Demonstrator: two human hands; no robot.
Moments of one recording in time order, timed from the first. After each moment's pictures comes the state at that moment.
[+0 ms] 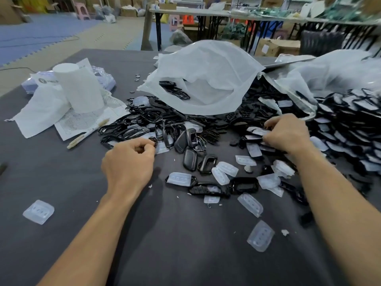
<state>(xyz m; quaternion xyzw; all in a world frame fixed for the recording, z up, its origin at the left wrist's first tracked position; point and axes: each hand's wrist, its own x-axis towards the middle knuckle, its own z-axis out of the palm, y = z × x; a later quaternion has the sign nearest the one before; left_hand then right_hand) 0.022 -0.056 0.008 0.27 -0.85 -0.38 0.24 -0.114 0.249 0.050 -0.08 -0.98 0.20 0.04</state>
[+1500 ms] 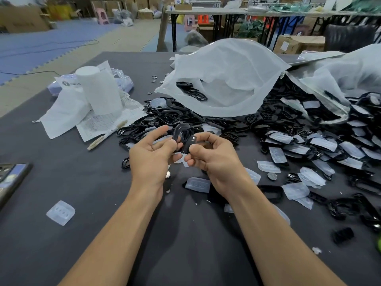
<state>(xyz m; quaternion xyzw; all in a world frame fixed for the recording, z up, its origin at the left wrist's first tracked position) 0.009 -0.048 0.006 0.18 -0.58 -0.76 0.24 -0.035 0.082 0.012 0.04 -0.57 0.80 -0.17</state>
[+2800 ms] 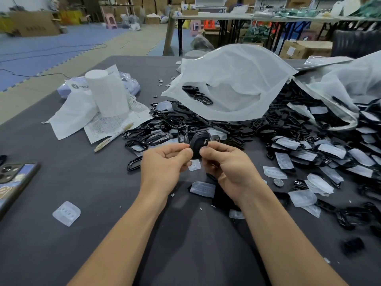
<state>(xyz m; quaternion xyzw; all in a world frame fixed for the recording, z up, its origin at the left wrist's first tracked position) 0.010 -0.049 -0.002 0.19 -0.68 -0.69 0.18 -0.041 0.092 0.010 -0.01 -0.55 0.81 -0.22</state>
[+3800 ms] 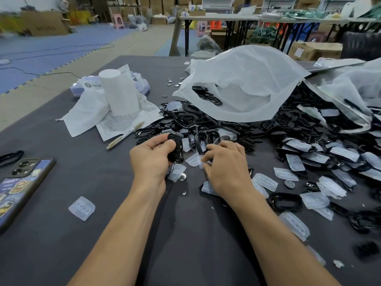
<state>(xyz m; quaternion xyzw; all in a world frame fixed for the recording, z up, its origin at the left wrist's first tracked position) -0.004 -0.086 -0.005 0.30 -0.55 -0.74 0.25 -0.040 0.071 -0.009 0.23 -0.94 0.23 0.12</state>
